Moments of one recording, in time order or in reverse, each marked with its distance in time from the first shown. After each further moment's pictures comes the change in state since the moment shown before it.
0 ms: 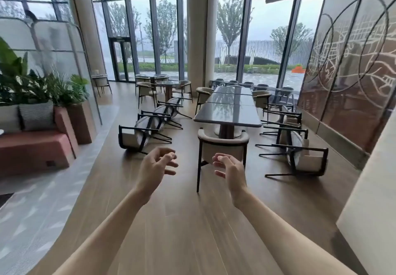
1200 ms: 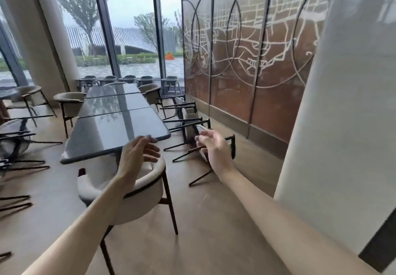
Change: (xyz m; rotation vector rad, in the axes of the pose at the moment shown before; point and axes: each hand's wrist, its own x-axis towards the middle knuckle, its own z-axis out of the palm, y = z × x) left_hand 0.593 -0.163 0.387 -0.239 -0.596 -0.014; right_hand 0.557 -0.009 -0.150 -0.274 0.543 -0.242
